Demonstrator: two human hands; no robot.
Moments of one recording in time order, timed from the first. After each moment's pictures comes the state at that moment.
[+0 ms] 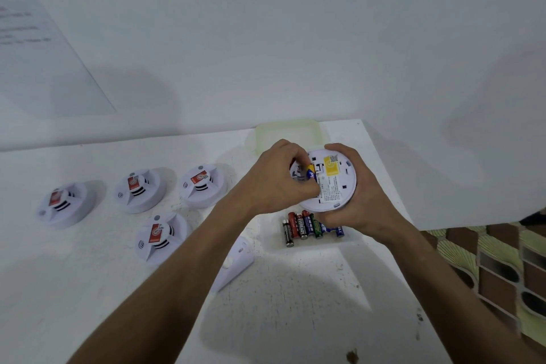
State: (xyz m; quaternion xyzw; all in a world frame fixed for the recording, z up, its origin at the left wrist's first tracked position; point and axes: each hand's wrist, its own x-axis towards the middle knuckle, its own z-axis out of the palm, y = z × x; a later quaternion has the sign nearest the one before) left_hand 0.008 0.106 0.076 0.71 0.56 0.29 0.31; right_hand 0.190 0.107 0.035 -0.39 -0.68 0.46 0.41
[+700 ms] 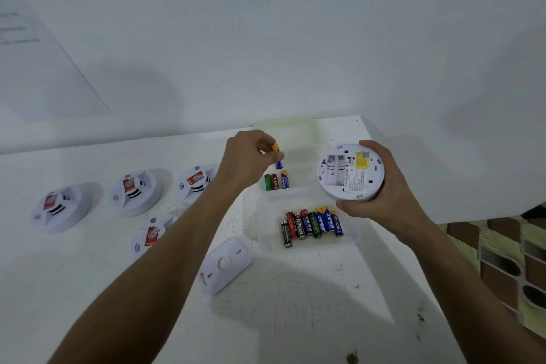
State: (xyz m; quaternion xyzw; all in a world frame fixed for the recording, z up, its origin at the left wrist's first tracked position) left_hand -0.022 0.154 0.054 0.61 0.67 0.34 0.25; right_hand 0.229 0.113 0.022 -0.44 -0.63 0.46 0.44
